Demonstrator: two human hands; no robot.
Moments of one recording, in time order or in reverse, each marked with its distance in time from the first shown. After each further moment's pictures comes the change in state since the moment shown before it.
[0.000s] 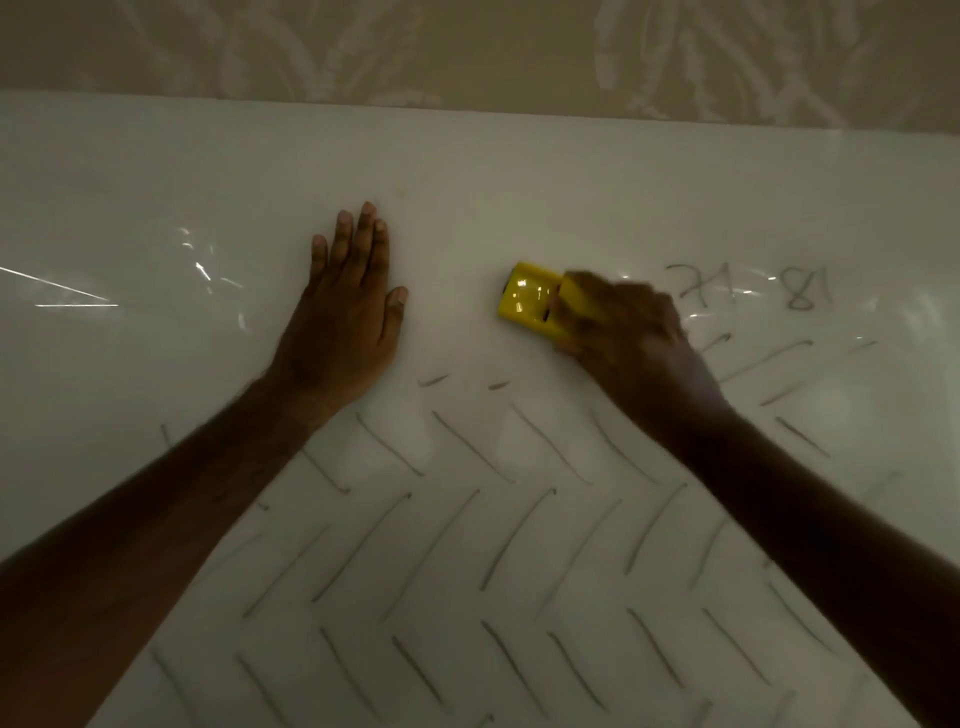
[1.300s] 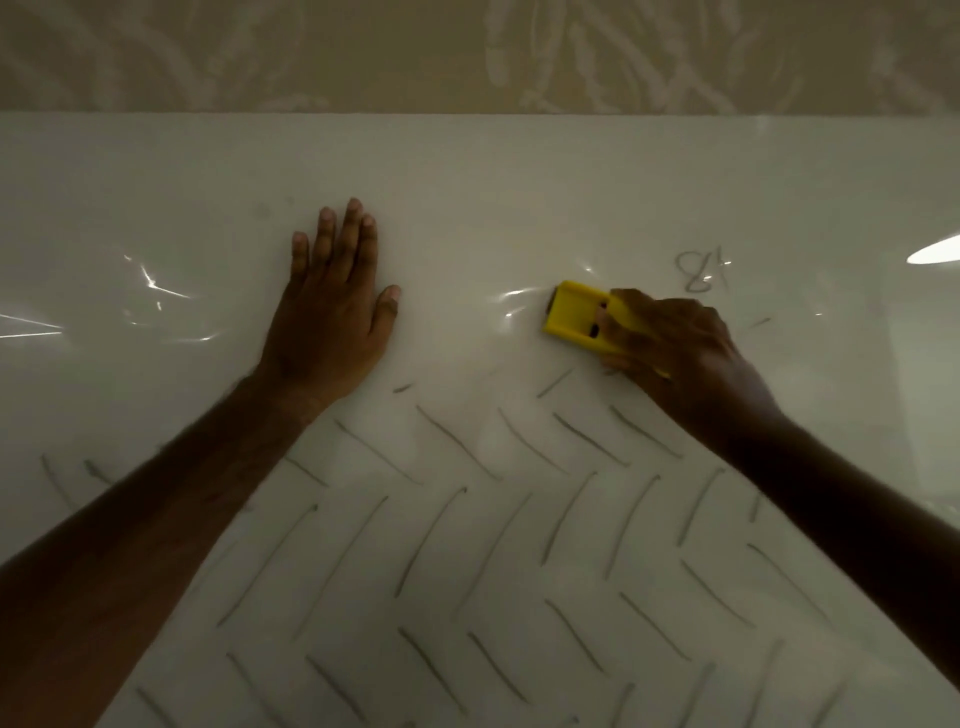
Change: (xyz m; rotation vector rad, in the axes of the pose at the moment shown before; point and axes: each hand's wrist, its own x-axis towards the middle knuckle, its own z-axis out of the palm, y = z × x) left_hand 0.033 0.073 0.014 0.025 -0.069 0.019; right_hand -0.088 0.088 -0.060 -0.103 -0.037 0.028
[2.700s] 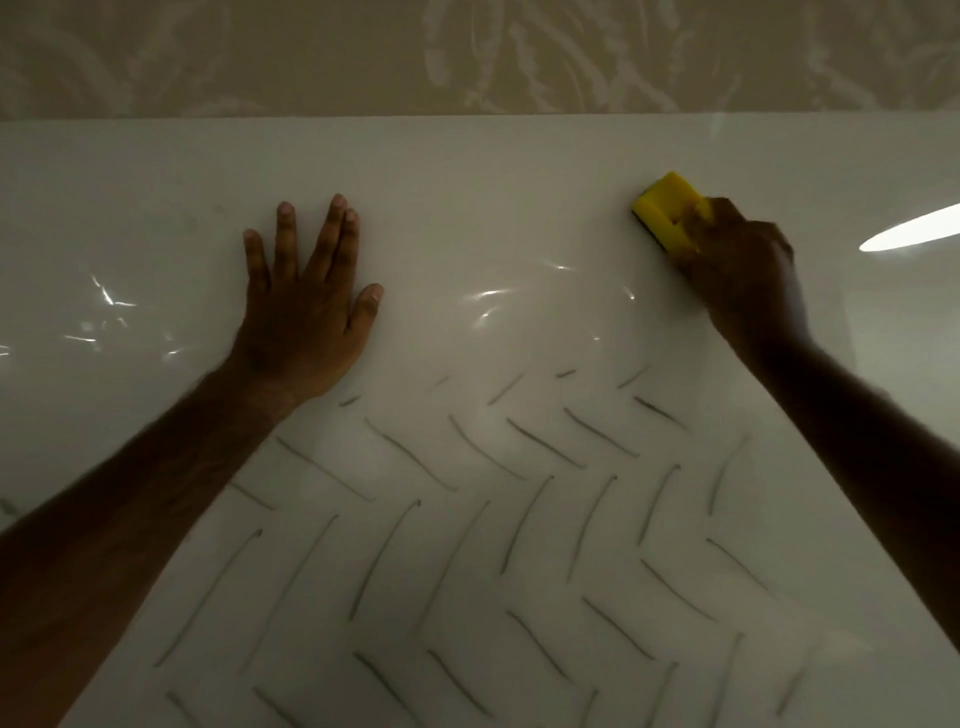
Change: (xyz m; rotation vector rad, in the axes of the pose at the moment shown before) left_hand 0.021 0.021 0.009 0.064 -0.020 0.018; right_hand 0.022 0.111 -0.025 -0.084 -0.036 0.527
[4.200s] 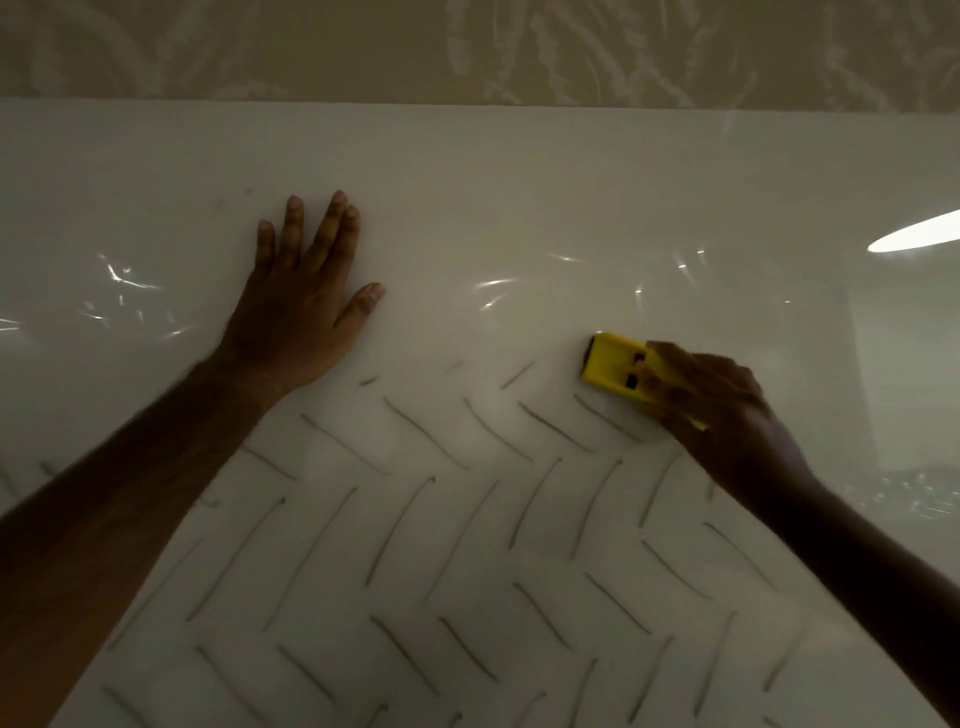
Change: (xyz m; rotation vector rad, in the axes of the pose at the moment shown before) left_hand -0.015 -0.024 -0.010 -0.082 -0.079 0.029; right_hand -0.141 -0.035 -0.011 0.134 -0.090 -0.364
